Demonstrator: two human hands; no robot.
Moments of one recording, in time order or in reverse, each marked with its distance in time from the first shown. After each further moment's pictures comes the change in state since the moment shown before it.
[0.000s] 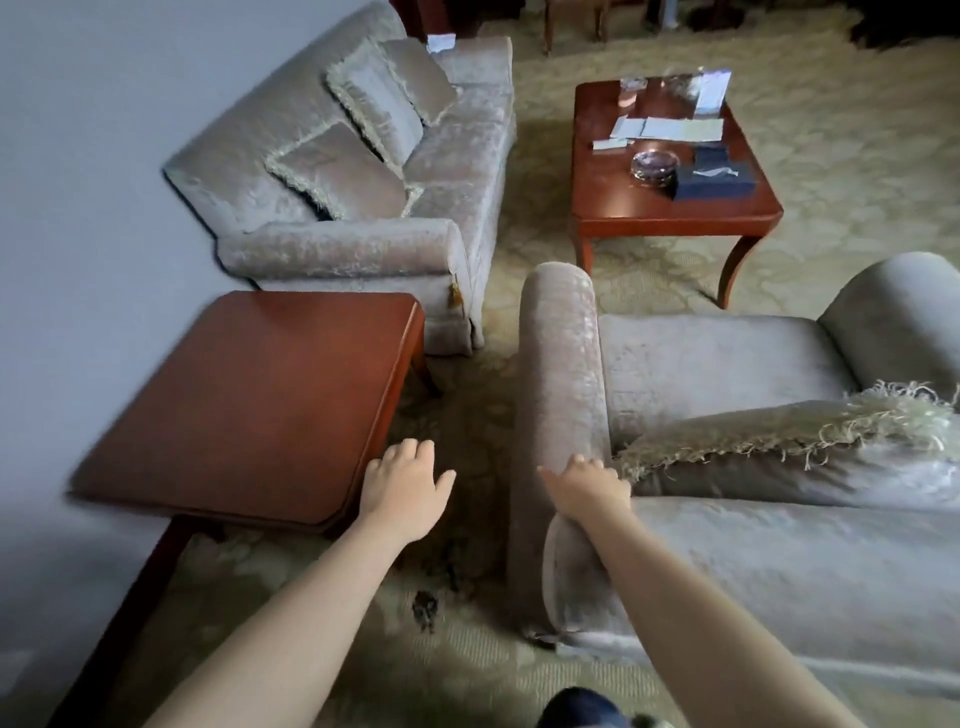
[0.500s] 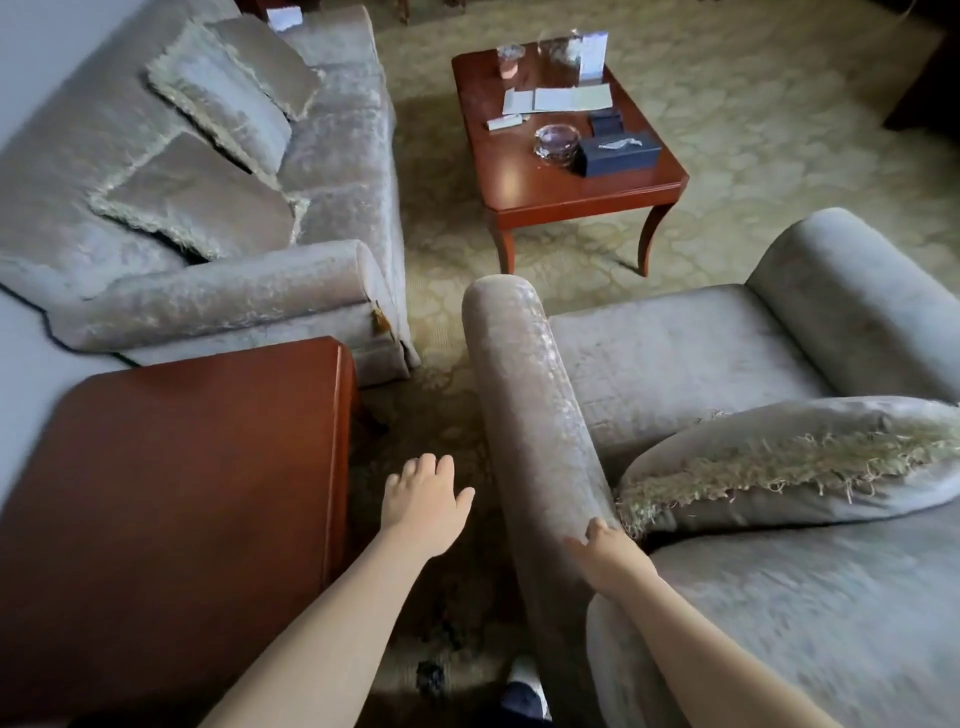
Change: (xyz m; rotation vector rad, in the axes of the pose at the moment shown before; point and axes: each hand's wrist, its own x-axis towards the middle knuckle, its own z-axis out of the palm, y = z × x) left_hand 0.173 0.007 0.000 0.067 -0.147 0.288; right_hand 0.074 -0.002 0.025 0.252 -0.124 0.239
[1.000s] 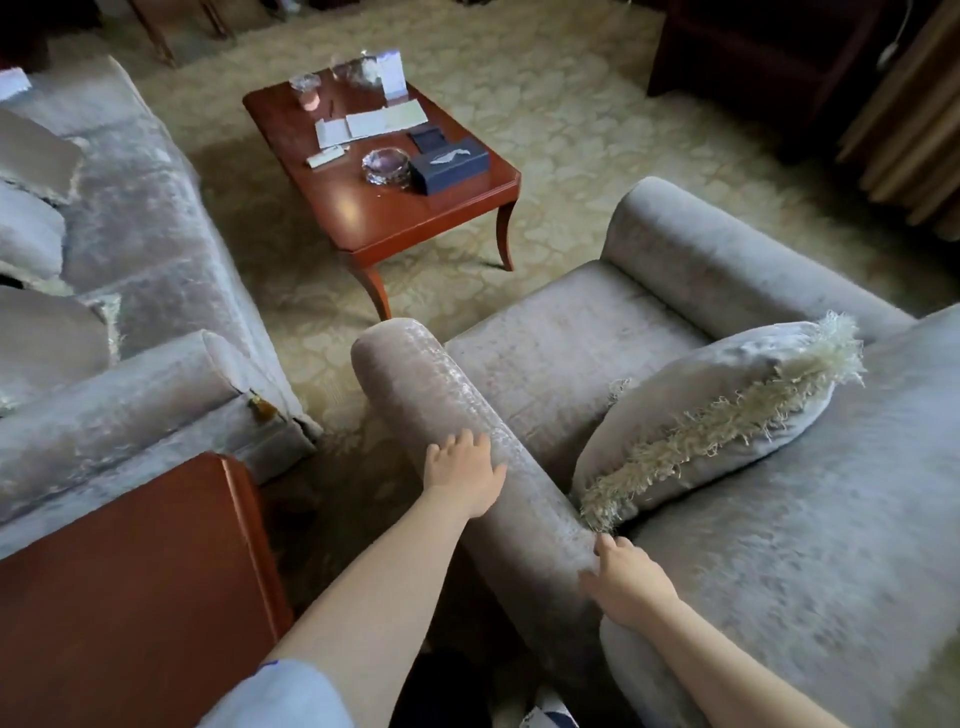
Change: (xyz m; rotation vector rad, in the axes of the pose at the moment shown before) left_hand 0.129 0.086 -0.039 0.100 -0.079 0.477; right_hand -0.006 0.008 -0.003 0.038 0.167 0.212
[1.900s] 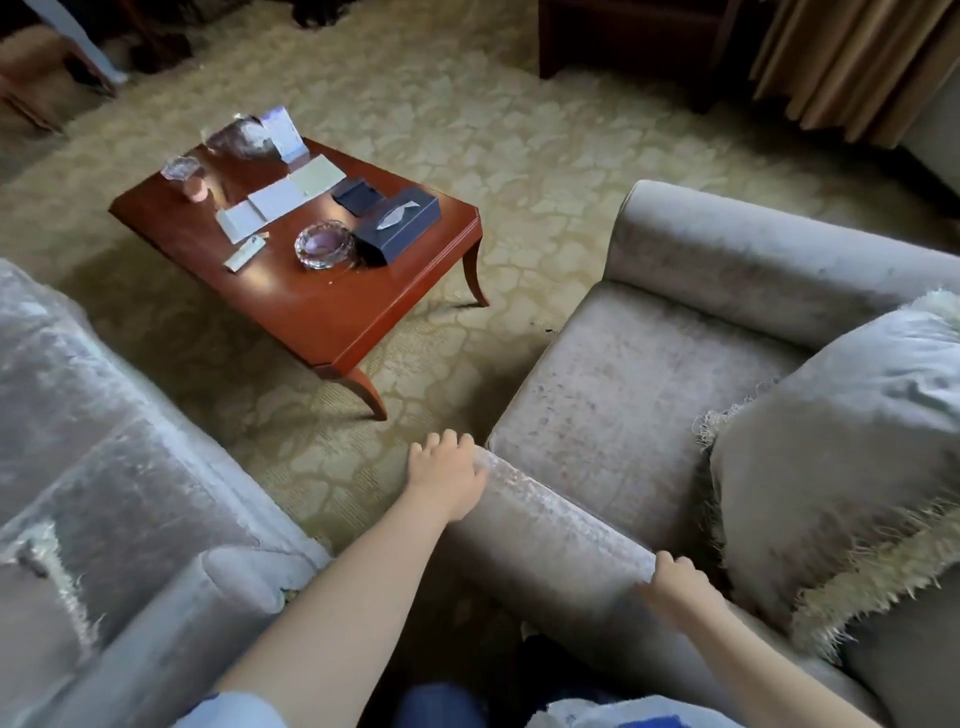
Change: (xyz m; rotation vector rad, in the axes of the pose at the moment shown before) left_hand 0.267 -0.203 -0.127 0.301 -0.024 0.305; right_hand 0.197 -0.187 -0.054 0.320 -0.064 0.499
